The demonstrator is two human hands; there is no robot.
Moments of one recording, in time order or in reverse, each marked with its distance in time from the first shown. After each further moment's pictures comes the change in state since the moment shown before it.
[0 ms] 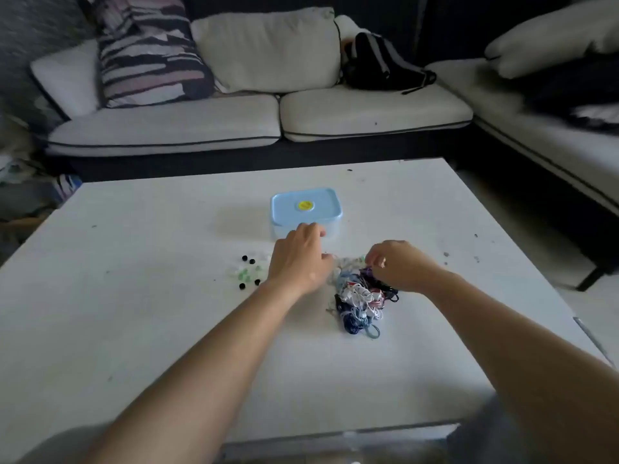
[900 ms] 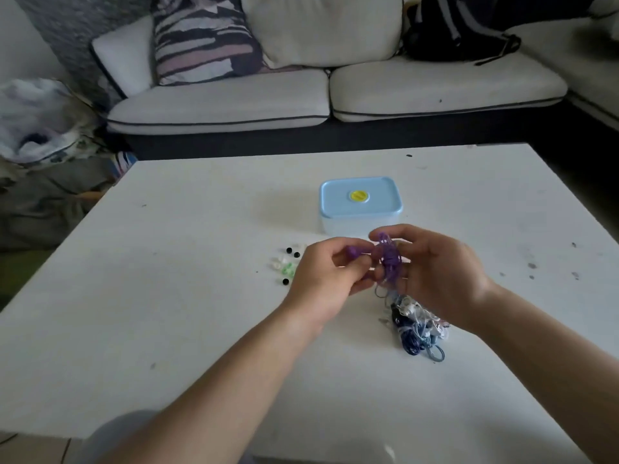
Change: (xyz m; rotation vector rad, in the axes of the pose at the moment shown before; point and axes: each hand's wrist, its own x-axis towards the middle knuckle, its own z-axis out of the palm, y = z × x) left_hand -0.047 -0.012 -0.036 -1.321 -0.049 -0.406; right_hand -0.014 -0.090 -0.006 1.626 -0.243 0.086
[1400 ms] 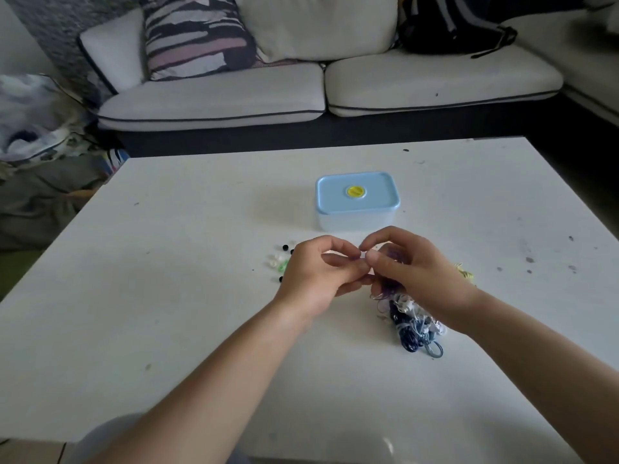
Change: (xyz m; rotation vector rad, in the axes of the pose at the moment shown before) left_hand 0.003 0.000 -0.011 0.048 0.023 -0.039; right_hand 0.003 0.017 -0.003 -0.539 -0.007 -0.190
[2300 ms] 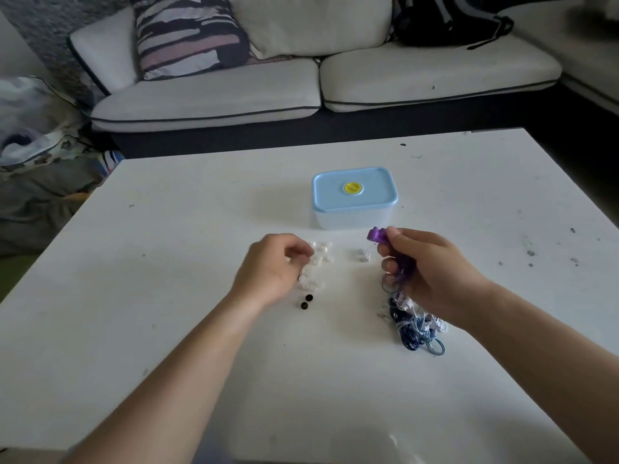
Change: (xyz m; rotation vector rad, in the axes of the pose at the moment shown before) left_hand 0.040 -0.021 -0.059 0.745 0.167 0.130; right_hand 0.011 0.006 -0.005 0.512 0.155 0.207
